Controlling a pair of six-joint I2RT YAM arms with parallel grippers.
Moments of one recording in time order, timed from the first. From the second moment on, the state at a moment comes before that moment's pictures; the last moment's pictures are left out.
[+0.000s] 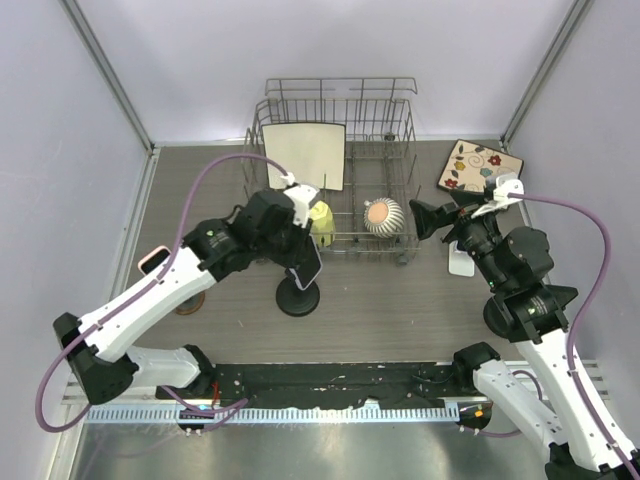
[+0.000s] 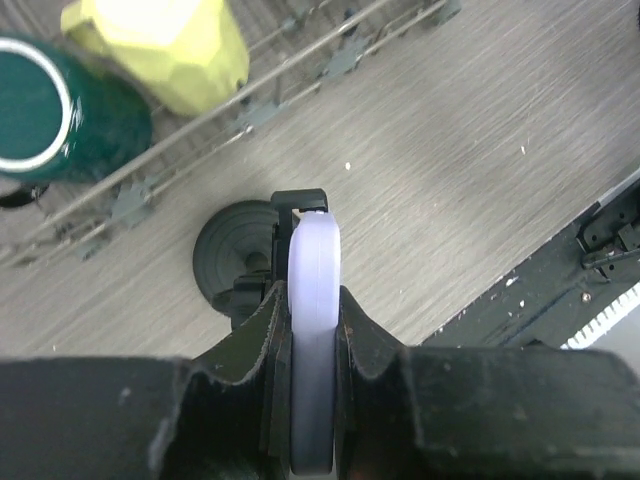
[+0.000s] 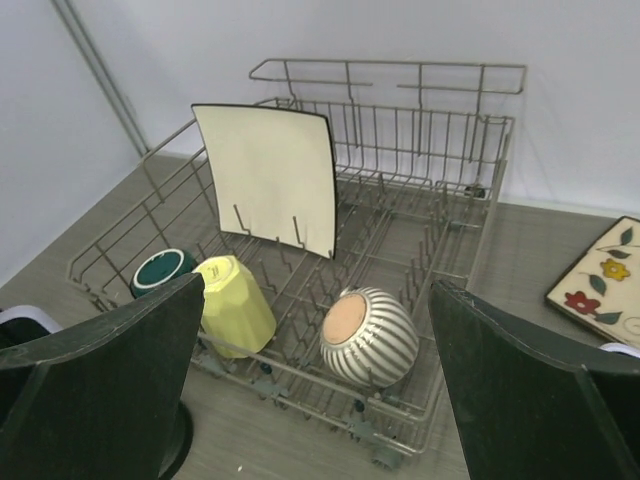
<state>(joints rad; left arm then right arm) -0.80 1.22 1.31 -0.83 -0.02 -0.27 0.35 0.62 0.84 -0.11 -0.02 0.16</state>
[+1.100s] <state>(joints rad) -0.91 1.29 1.44 -0.66 -0.18 -0.36 0.35 0.78 0.84 -0.18 -0.37 0.26</state>
